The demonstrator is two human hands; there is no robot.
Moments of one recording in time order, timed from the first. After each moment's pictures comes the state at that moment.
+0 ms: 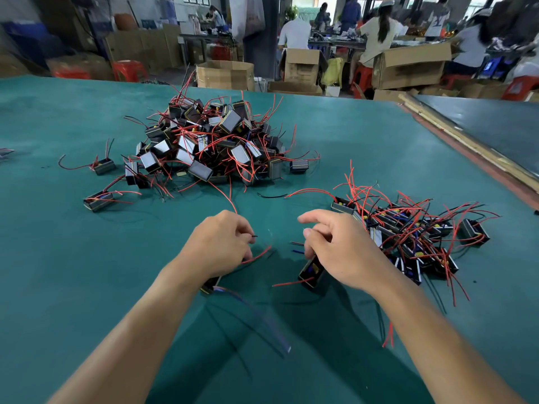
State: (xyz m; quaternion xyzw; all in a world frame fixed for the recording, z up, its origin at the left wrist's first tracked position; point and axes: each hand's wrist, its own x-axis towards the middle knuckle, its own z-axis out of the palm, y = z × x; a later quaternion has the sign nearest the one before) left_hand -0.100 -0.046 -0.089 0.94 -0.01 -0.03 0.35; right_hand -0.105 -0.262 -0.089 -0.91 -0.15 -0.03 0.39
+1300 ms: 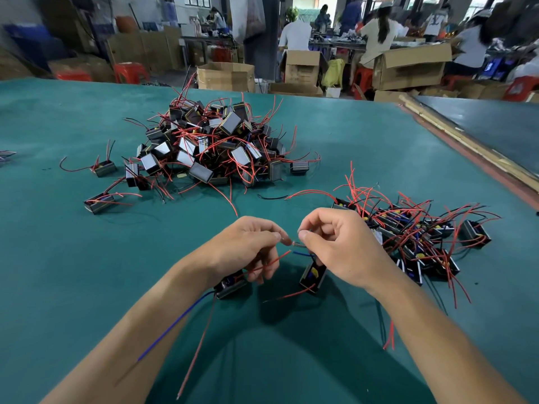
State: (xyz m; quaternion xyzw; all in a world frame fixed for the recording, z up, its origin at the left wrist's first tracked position) left_hand -0.109 -0.069 -0.079 0.76 -0.11 -0.19 0.61; right_hand -0.111 -0.257 -0.078 -0.85 -0.15 -0.02 0.51
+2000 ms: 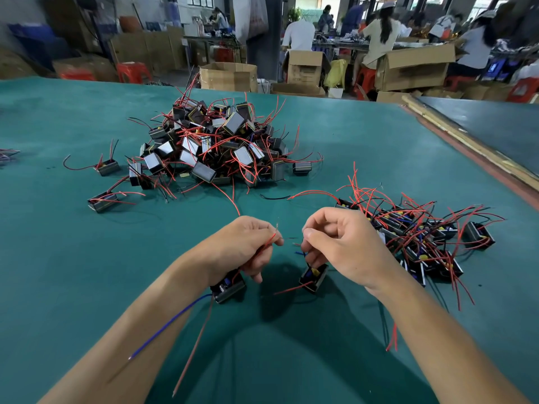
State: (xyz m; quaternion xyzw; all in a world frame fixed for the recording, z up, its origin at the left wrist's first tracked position) left_hand -0.108 -0.065 -0.079 0.77 -0.08 -0.19 0.60; right_hand -0.113 -0.255 -0.074 -0.79 -0.11 0.03 0.60
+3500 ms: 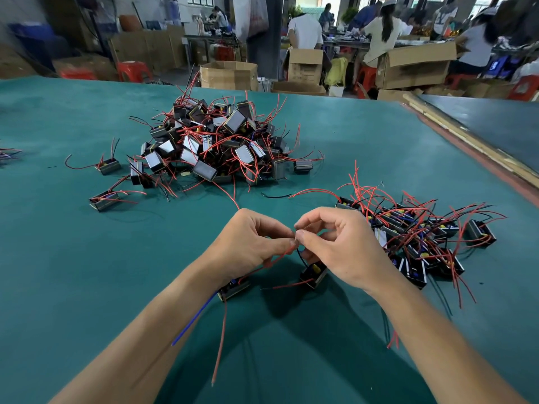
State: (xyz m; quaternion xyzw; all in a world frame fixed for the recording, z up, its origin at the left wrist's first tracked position) left_hand -0.113 -0.071 -0.080 0.79 -0.11 -0.08 0.60; right_hand -0.108 -0.255 -0.089 -0.82 -0.17 -0.05 0.55
